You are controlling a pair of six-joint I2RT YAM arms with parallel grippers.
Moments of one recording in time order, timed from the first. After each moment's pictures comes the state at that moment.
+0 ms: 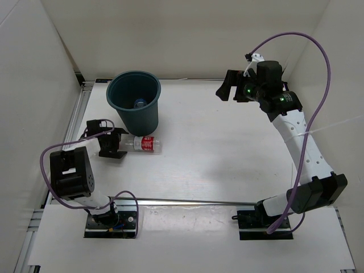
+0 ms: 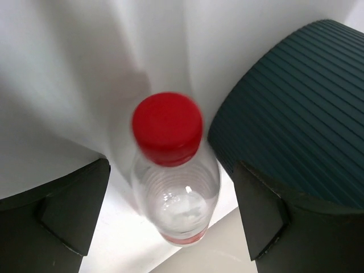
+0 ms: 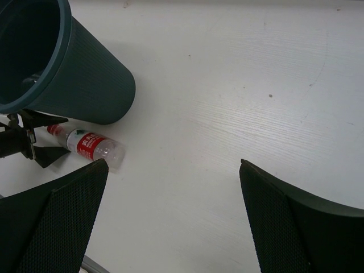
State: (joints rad) left arm 0.19 1.56 0.74 -0.20 0.28 -1.29; right arm 0.31 1.41 1.61 -0.65 -0.22 0.28
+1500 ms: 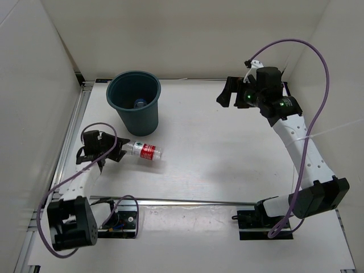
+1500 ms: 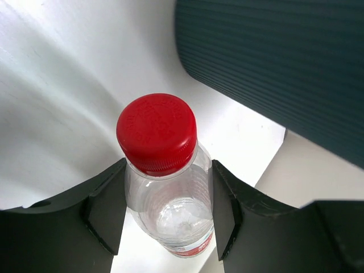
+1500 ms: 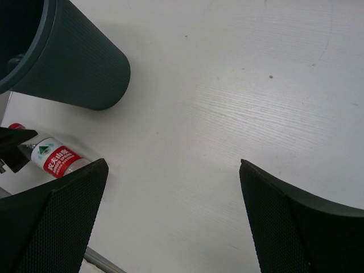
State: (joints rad) left arm 0.15 1.10 0.52 -0.20 0.30 -1.12; right arm 0.31 1.36 1.52 -0.66 -0.23 0.27
